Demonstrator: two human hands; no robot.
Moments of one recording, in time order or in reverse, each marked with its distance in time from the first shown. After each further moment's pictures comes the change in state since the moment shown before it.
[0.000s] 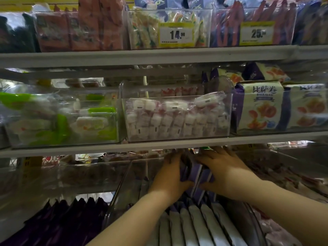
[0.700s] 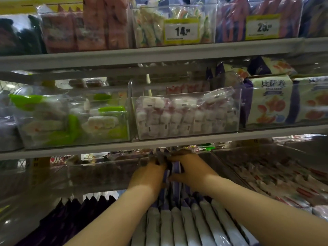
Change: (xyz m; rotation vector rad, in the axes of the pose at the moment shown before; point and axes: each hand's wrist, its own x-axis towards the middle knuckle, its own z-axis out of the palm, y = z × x) left_hand -0.024 -0.020 -0.058 0.657 -0.135 -0.164; right_hand 0.044 -0.084 0.011 0.655 -0.005 -0.007
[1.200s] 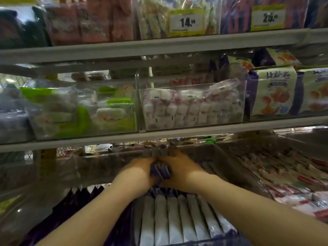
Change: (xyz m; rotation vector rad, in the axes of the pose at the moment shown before) left_hand -0.023 -0.040 -0.012 -0.153 -0.066 -0.041; right_hand 0.001 -0.027 0.031 -0.151 -0.129 -0.006
